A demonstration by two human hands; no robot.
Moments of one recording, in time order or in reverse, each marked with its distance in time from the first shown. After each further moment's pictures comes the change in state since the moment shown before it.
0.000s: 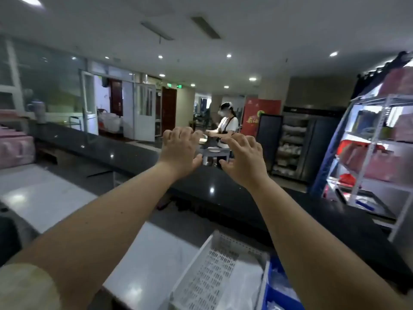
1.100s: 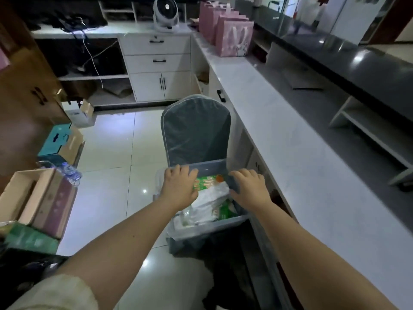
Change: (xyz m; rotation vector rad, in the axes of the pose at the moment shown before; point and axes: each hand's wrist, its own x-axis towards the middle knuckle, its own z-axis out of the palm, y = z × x) left_hand -0.516 -0.452 0.096 0.278 -0.895 -0.800; right_hand -0.103 -0.550 0.448 0.567 -0.860 -0.485
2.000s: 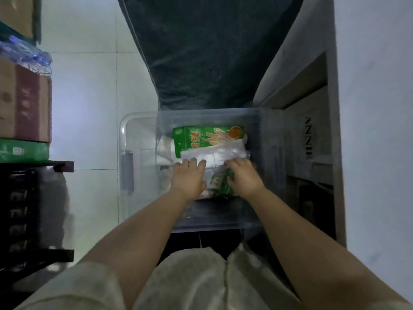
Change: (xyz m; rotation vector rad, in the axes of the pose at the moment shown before) left_hand 0.156 0.036 0.276 -0.289 -0.622 -0.133; right_hand 0.164 0.121 0.270 0.239 -0.660 -0.006
